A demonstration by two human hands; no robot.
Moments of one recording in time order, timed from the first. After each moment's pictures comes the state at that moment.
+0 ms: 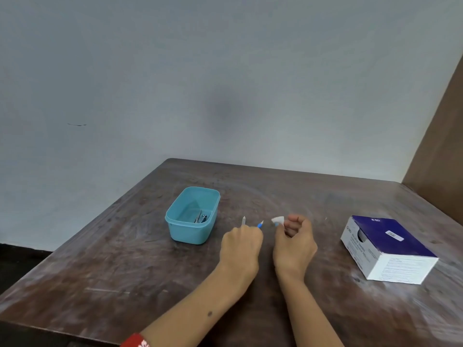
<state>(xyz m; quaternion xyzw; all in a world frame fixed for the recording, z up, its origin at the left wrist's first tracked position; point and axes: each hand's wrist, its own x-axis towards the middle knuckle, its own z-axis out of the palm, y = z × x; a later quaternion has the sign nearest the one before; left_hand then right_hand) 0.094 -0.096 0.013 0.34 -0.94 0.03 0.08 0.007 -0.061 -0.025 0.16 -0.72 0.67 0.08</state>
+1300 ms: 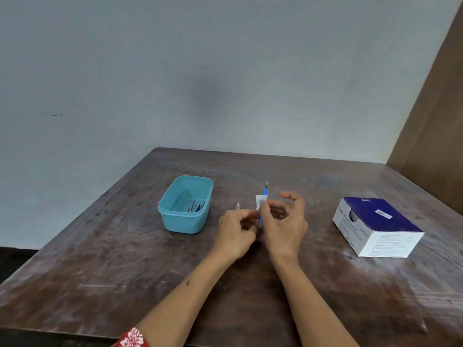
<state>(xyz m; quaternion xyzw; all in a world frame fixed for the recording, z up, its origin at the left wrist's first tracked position) 0.090 -0.124 -0.021 0.23 -0.78 -0.48 0.32 0.023 -0.057 -0.014 0.25 -0.65 0.72 0.06</state>
